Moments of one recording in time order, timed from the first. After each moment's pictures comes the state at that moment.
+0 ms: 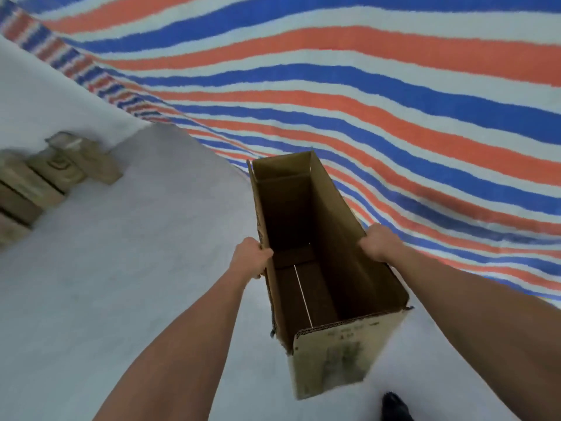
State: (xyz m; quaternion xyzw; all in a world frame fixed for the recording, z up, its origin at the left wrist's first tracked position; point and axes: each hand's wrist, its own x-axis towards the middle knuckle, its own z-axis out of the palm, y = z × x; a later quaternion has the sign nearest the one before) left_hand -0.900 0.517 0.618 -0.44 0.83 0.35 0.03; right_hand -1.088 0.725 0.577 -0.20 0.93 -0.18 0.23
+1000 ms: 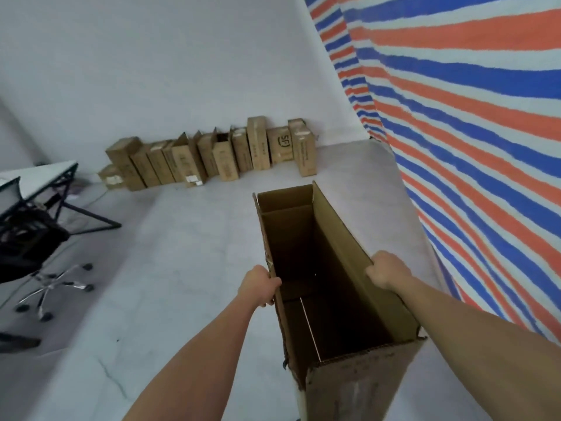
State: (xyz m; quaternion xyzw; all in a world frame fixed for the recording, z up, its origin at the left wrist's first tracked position) left_hand -0.789 0.051 0.637 -0.72 0.60 0.34 -0.13; right_hand -1.072 0.052 0.633 -0.61 0.76 -0.08 0.23
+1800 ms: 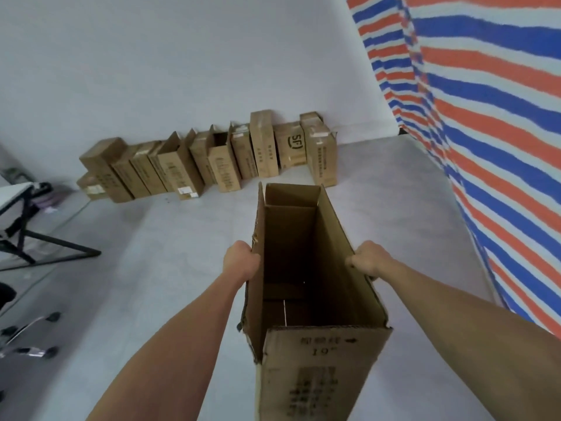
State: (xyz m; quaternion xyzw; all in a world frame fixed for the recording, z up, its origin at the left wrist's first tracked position) left_hand -0.724 -0.590 0.641 -0.78 0.56 0.23 -0.17; right_hand -1.009 -0.590 0.617 -0.58 0.73 -0.10 0.36
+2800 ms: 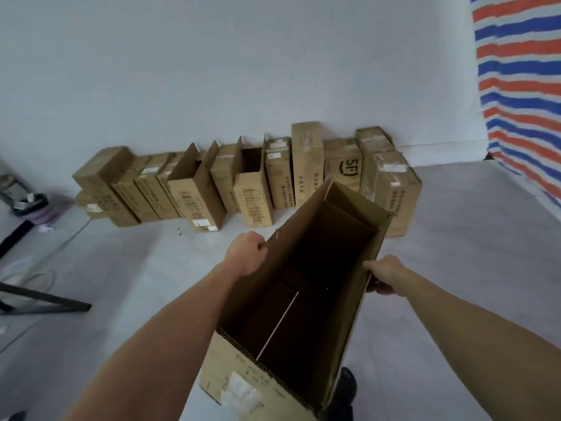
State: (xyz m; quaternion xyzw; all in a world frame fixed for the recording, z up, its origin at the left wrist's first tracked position) left_hand -0.468 -1.316 0.643 -0.70 0.69 0.17 -0.09; right_hand -0.780 -1.324 0.566 -0.41 0.74 -0.17 0.51
